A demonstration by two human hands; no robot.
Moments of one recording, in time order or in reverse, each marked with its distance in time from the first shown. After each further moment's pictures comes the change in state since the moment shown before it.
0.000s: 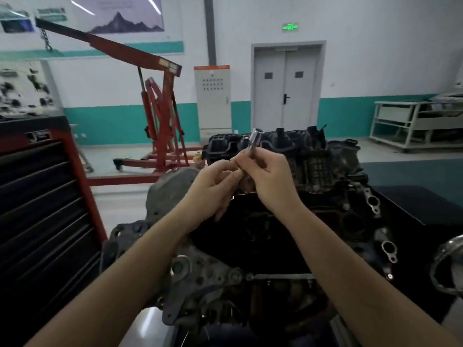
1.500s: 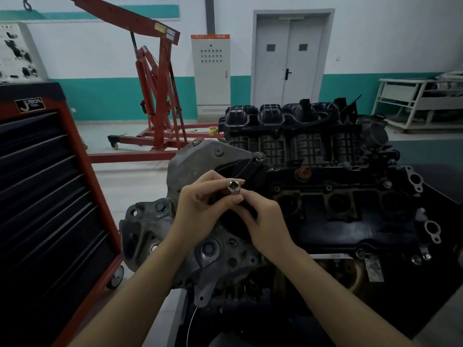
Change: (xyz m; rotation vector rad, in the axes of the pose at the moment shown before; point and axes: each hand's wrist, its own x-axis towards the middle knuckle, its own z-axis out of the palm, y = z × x) left_hand -0.047 -0.089 -0.046 -0.105 0.100 0.269; right_hand -0.071 0.086 0.077 -0.187 -0.124 -0.087
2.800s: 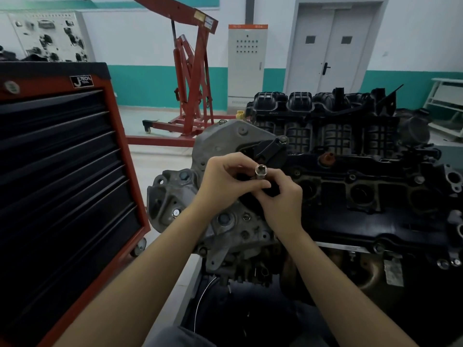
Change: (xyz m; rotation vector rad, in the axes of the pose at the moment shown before) left_hand -0.002 -0.002 0.006 0.081 0.024 0.002; right_hand -0.005 0.012 0.010 -0.032 0.232 -0.006
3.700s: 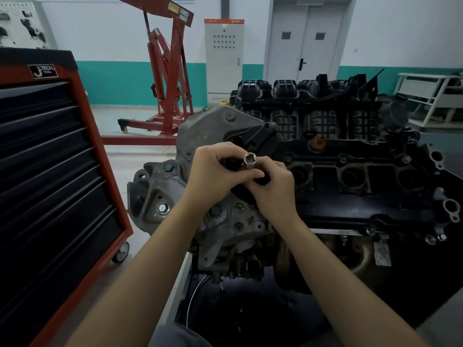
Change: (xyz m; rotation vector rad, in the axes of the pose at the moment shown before) left_hand -0.003 -0.005 -0.001 0.123 -0.006 0.041; right_hand -0.001 -0.002 0.000 -0.067 -0.043 0.029
